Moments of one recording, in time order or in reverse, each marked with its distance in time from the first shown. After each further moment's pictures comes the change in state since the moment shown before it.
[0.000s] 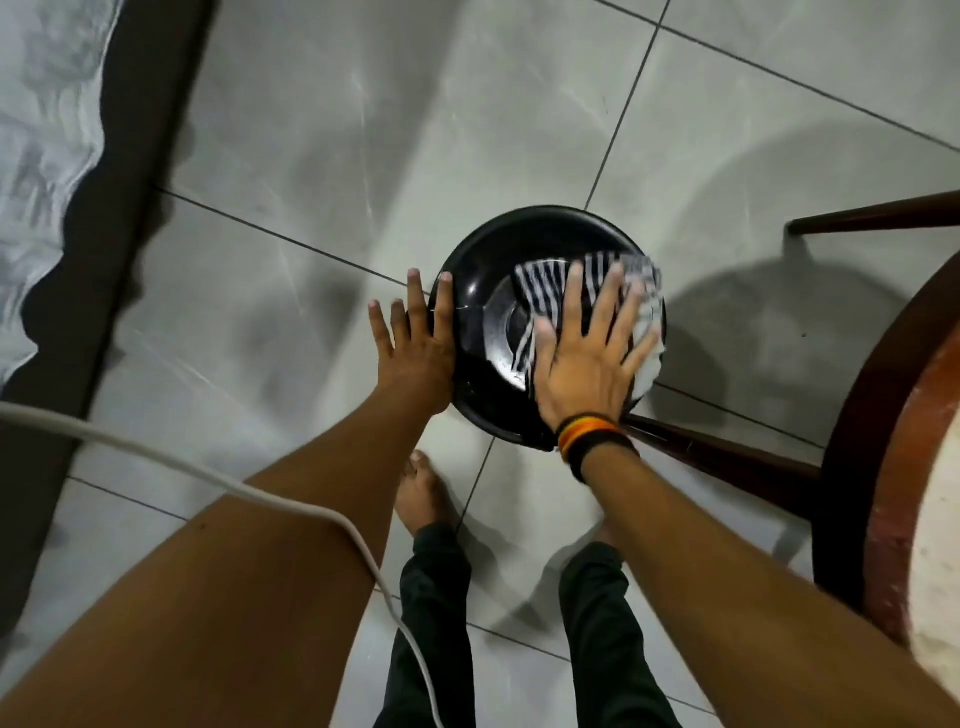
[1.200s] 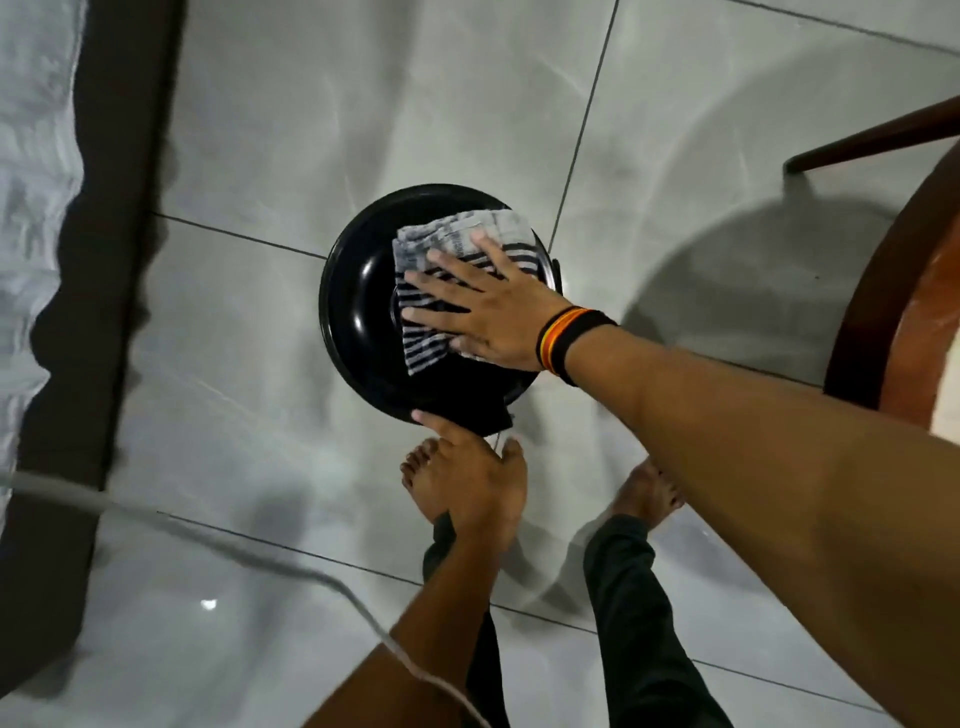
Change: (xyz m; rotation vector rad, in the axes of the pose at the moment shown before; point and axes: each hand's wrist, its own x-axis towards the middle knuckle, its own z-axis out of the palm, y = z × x) left_hand -0.110 0.063 0.104 -0.527 0.131 -0.457; right_hand 0.053 -0.015 0.001 -0.312 -0.172 -1.188
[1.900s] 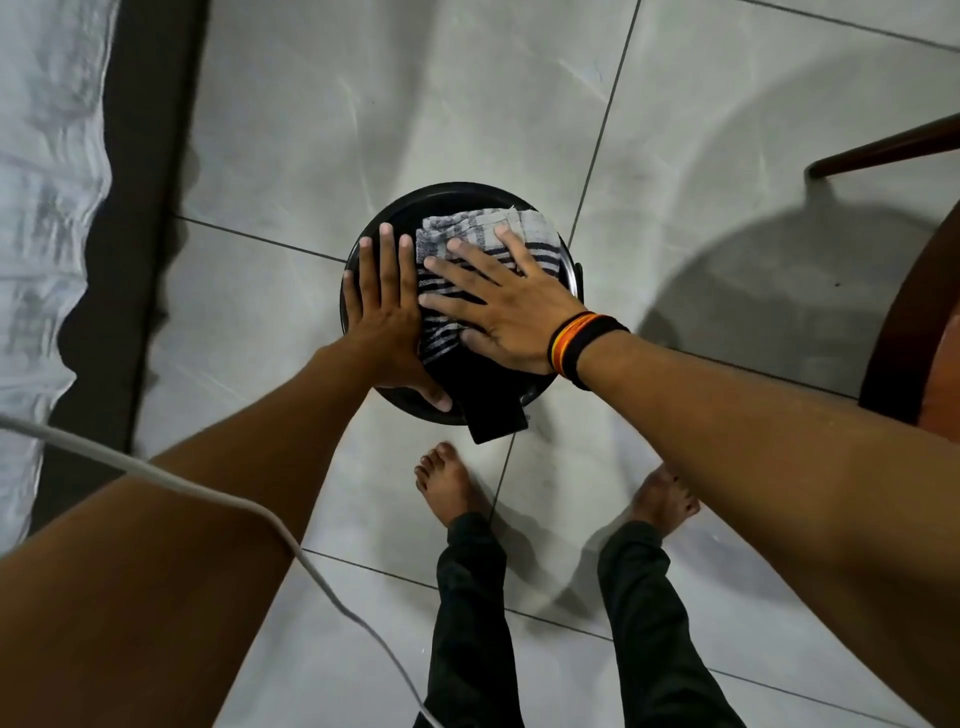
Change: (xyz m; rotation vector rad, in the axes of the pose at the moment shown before) left_hand 0.142 0.045 -0.152 0.628 -0.212 0.611; right_hand 0.015 -0.007 -0.011 0.061 -0.005 0.137
